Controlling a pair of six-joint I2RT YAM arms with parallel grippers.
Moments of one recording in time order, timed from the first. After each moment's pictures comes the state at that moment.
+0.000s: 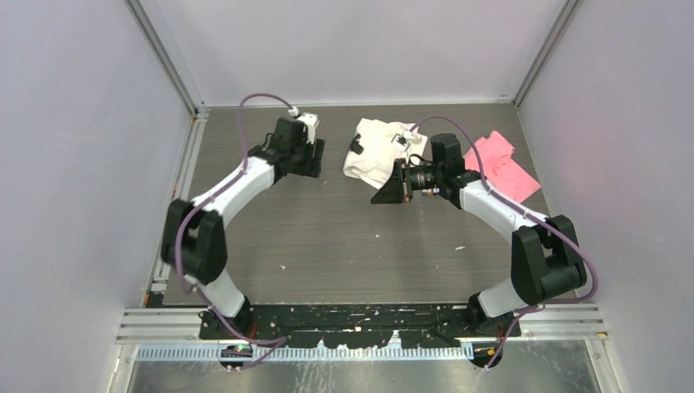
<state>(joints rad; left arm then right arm) -0.40 1.57 1.20 -0.32 0.02 -0.16 0.32 1.49 0.93 0.01 -1.13 0.25</state>
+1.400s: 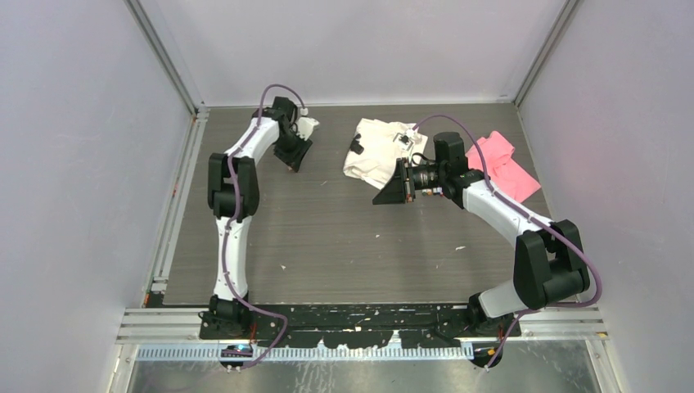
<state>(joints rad) -0.20 2.36 2.04 -0.91 0.19 0.48 0.31 1.46 0.95 -0.04 -1.19 0.27</state>
